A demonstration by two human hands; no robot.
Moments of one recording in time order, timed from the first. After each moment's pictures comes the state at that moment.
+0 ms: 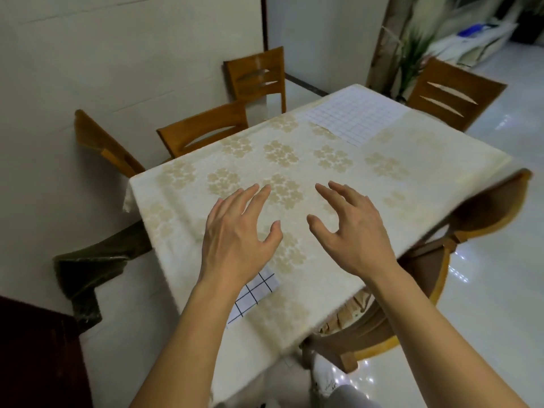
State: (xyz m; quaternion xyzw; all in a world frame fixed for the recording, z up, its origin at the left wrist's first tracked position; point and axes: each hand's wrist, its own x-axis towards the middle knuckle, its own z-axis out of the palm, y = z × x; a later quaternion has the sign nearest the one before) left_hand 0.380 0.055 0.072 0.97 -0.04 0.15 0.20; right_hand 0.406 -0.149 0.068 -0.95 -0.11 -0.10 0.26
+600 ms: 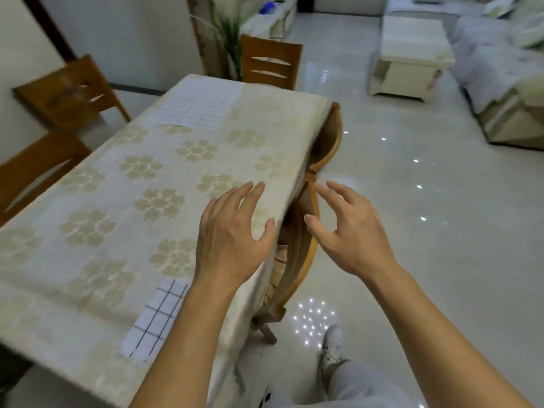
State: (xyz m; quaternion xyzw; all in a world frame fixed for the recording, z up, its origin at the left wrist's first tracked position) left_hand 0.356 -0.085 0.055 0.91 -0.32 0.08 0.26; right_hand 0.258 -0.267 0.057 -0.94 0.19 -0.17 0.23
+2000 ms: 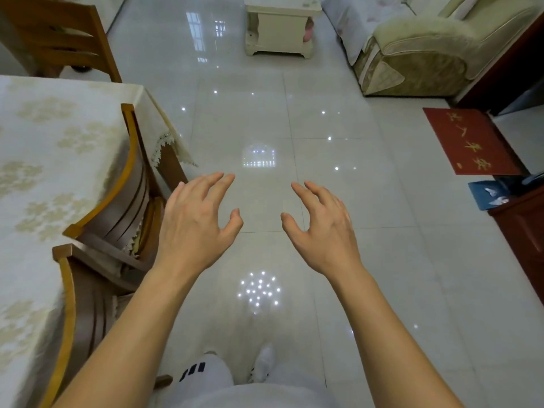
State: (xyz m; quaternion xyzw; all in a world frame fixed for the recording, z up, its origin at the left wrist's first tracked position) left_hand 0.318 -0.578 0.015 0.85 -0.48 0.03 0.21; right_hand 0.147 -0.711 0.018 -0.87 0.39 -0.15 0.26
